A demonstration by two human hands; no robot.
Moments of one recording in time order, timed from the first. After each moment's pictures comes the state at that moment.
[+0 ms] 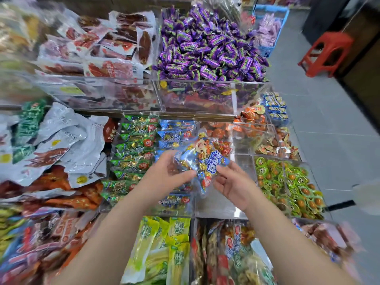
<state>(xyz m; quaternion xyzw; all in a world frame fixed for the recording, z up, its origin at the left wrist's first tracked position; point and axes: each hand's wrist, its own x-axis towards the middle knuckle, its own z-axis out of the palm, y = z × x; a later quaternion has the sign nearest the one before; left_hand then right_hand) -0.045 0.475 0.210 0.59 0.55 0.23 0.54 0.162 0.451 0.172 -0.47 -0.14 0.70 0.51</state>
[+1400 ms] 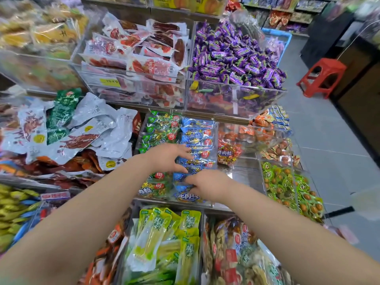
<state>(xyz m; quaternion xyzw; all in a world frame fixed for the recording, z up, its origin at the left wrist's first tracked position) -0.107 0.540 0.186 0.88 0.40 -0.02 0.24 0.060 0.462 0.182 -0.48 -0.86 0.15 -0.10</state>
